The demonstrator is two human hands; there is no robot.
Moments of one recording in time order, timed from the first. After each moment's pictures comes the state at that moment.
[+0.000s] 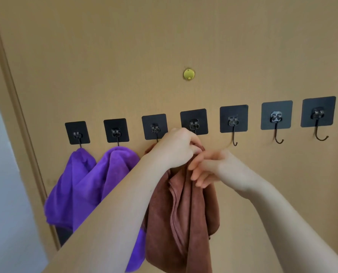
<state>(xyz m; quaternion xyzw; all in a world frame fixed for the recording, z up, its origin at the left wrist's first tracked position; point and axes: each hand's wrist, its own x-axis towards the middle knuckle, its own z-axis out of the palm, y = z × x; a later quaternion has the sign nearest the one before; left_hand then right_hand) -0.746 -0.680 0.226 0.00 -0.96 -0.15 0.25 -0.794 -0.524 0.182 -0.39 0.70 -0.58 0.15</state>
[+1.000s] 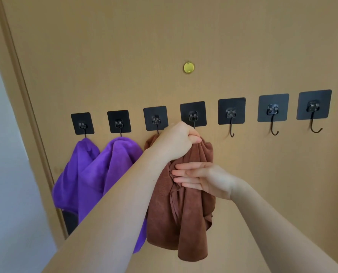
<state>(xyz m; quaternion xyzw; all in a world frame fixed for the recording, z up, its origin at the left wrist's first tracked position) -0.743 -0.675 0.217 0.02 -0.94 -0.21 0.26 -0.828 -0.551 0.122 -0.39 0.55 -0.63 0.39</state>
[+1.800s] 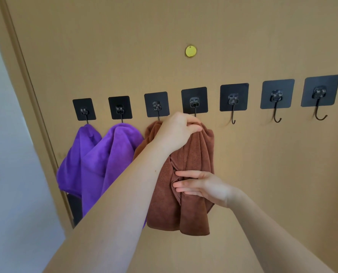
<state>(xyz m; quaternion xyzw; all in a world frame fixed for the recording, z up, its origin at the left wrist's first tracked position) -0.743 -0.672 0.199 0.03 -0.91 -0.25 0.32 -0.827 -0.550 0.060 -0.39 0.61 -0.58 0.38</state>
